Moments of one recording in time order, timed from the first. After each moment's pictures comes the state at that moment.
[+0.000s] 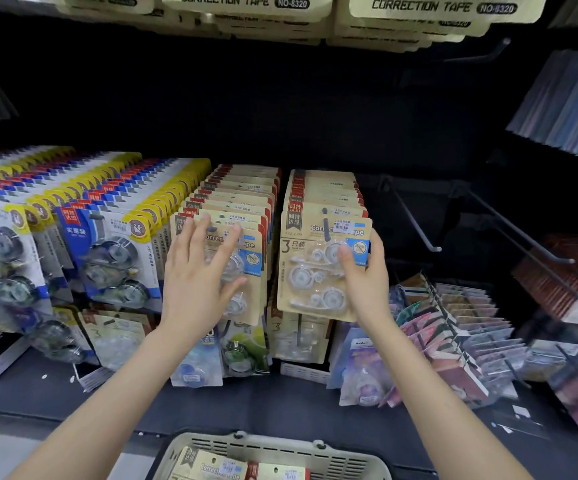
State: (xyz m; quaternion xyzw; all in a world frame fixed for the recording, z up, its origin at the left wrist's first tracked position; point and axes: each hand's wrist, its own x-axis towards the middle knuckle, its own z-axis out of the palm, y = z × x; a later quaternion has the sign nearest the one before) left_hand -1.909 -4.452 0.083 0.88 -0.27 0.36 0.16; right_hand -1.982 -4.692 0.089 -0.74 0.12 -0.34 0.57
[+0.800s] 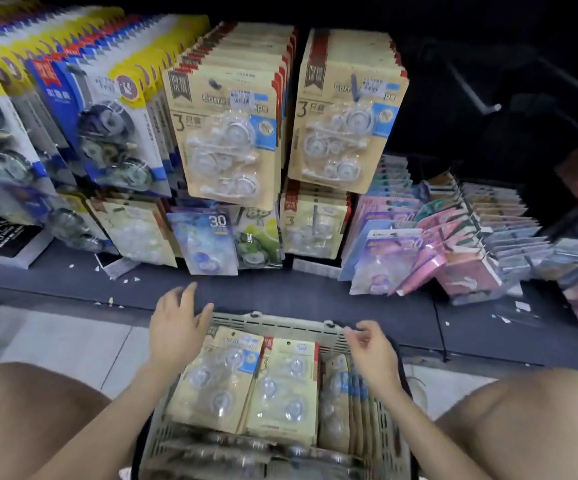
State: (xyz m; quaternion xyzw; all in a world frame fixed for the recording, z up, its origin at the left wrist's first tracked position) left_hand -2.011 -4.356 -0.130 0.98 -0.11 0.05 0.18; right_hand -2.142 -4.658 -0.144 -0.85 0.33 -0.05 0.41
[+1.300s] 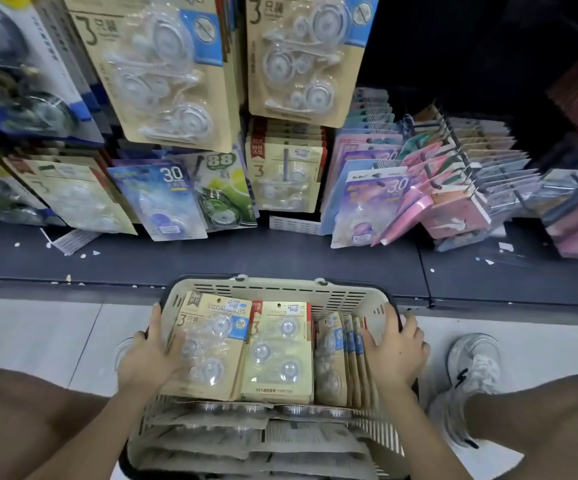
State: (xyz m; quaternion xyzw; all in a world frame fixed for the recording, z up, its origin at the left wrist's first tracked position) left_hand -2.060 -4.327 -0.223 0.98 0.02 -0.17 0.12; right_hand -2.209 -4.684 -0.218 -0.90 0.42 -0.05 0.10
